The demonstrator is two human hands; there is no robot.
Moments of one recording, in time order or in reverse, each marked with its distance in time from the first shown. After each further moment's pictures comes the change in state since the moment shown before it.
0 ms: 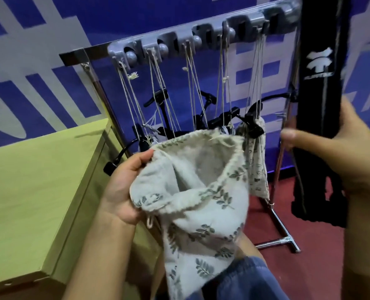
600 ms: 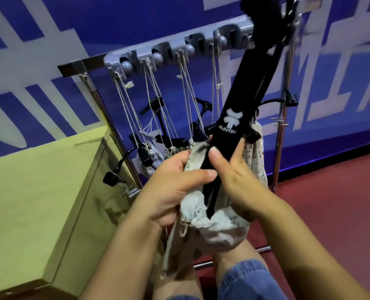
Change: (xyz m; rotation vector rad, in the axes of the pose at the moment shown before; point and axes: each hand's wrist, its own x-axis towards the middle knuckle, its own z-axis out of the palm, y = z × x) left_hand 0.002 -0.034 0.057 0.499 -0.145 0.259; right_hand -0.013 0.052 0.094 0.038 -0.300 0.041
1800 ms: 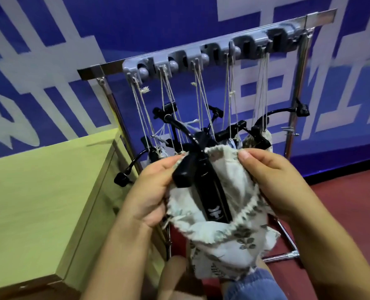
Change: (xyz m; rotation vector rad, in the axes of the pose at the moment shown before) left_hand -0.004 0.006 -0.038 -0.106 0.158 0.094; right_hand -0.013 -0.041 -0.017 0.222 0.036 0.175
